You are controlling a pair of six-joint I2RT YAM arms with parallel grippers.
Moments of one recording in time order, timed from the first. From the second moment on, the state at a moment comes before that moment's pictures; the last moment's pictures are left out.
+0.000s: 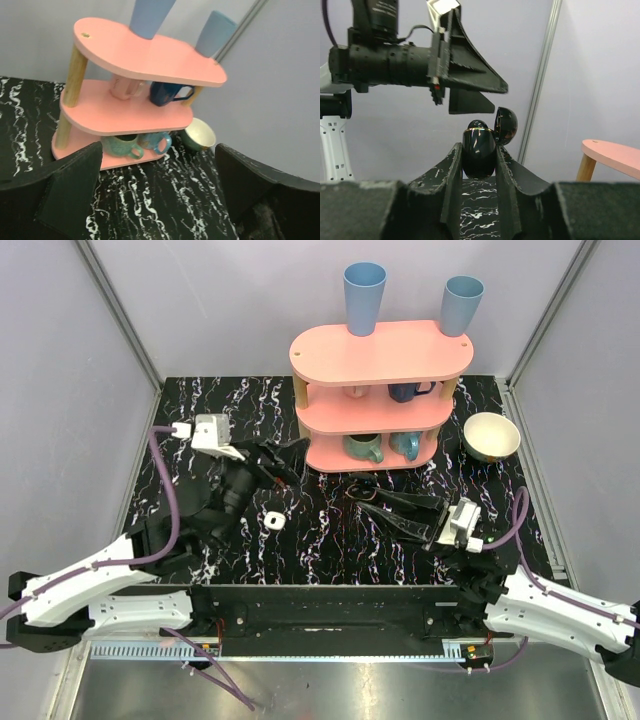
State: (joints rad) left arm -1.24 0.86 1.15 -0.12 -0.83 -0.37; right arm 1.07 0.65 0.47 0.85 -0.10 -0.13
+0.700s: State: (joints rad) left arm -1.00 1.00 1.32 -0.32 -0.47 -0.42; right arm 1.07 0.59 0.44 0.82 -0.18 -0.11
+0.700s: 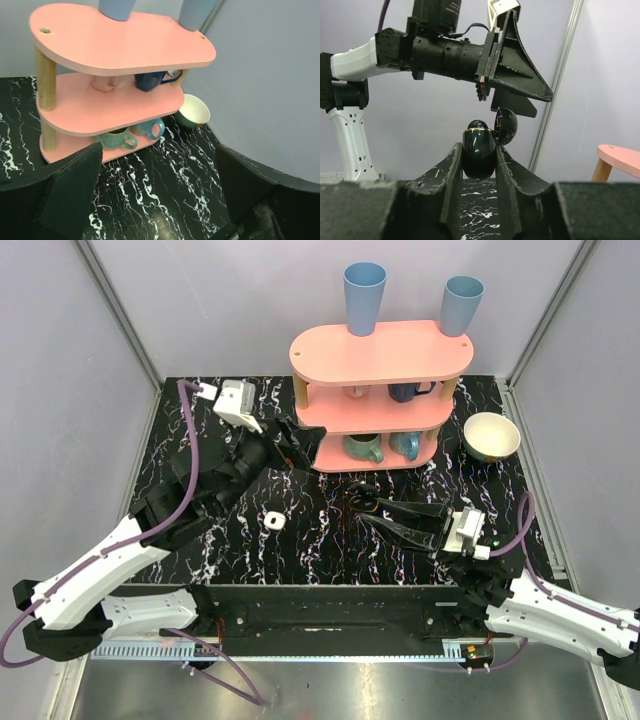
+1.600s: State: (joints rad) left arm -0.92 1.08 1.33 -0.25 0.23 -0.38; right arm 1.07 0.58 0.44 0.79 -0.20 -0.11
